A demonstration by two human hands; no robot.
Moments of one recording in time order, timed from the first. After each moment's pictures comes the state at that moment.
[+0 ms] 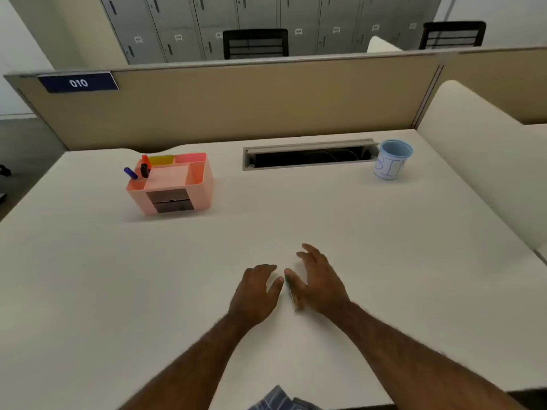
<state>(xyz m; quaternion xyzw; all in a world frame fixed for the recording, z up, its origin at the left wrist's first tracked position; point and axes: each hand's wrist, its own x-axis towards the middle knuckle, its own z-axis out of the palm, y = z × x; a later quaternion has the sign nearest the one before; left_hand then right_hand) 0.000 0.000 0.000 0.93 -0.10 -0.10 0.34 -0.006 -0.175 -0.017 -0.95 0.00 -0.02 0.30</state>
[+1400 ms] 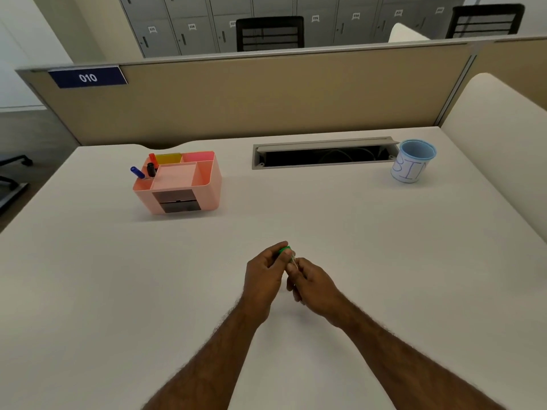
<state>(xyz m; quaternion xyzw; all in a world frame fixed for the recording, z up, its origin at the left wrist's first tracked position) 0.027 -0.027 0.043 0.67 0.10 -0.10 0.72 0.008 -0.153 0.029 -0.82 0.03 0.13 0.56</state>
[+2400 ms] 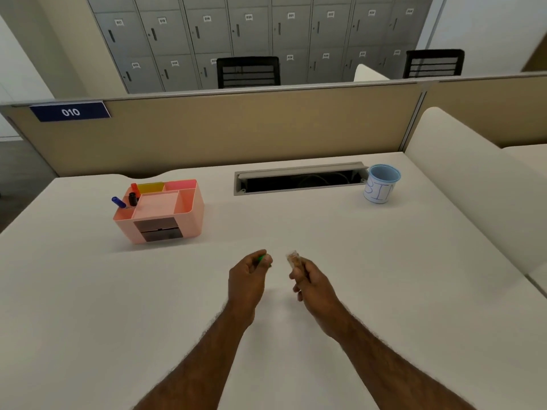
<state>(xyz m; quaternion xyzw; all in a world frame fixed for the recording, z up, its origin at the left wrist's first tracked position) 0.059 -0.036 0.045 0.71 0.10 -0.05 0.70 0.016 -0.178 0.040 -0.74 0.11 0.02 0.66</state>
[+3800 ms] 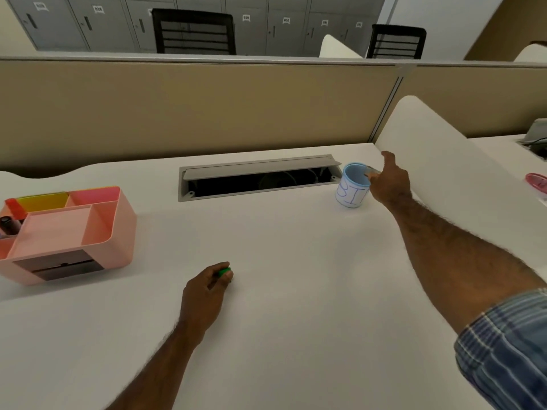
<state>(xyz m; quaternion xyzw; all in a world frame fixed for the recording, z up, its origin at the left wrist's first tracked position) 0.155 -0.045 -0.006 0.80 0.06 -0.10 0.59 0.236 -0.455 0.103 -0.91 0.31 -0.17 0.21</state>
